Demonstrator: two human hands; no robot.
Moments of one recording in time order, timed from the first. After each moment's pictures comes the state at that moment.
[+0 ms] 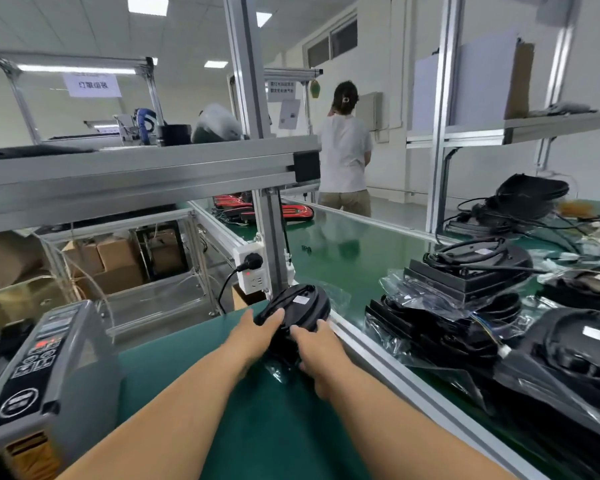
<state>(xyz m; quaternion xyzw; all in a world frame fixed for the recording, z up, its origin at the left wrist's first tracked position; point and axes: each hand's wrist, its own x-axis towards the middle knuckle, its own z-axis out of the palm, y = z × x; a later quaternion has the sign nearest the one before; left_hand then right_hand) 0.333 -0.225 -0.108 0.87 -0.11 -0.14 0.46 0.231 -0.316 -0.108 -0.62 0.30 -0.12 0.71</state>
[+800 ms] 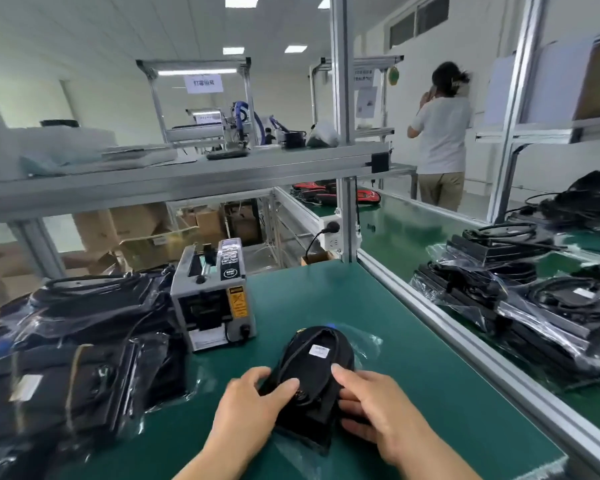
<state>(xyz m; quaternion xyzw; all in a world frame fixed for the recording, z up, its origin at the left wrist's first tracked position) 0.045 -0.003 -0.104 0.89 -0.01 -0.05 0.45 -0.013 -0.183 -0.103 -0.62 0.25 0.03 0.75</state>
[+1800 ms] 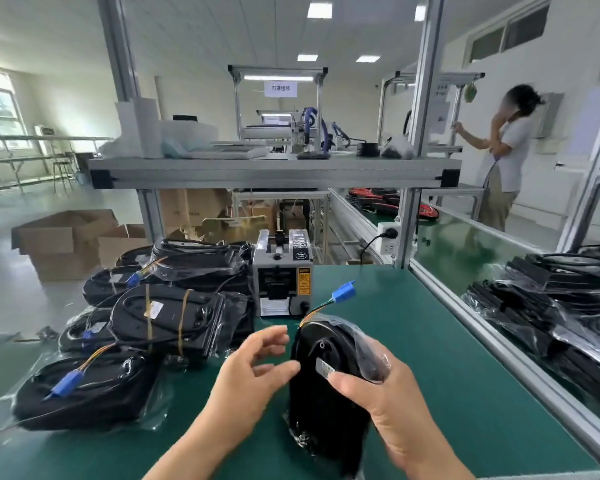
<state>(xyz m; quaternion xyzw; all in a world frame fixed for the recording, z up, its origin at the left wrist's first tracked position) -0.030 0.087 -0.075 0.77 -0.12 0.07 0.62 -0.074 -0.113 -0.065 -0.66 -0.13 -0.07 0.74</state>
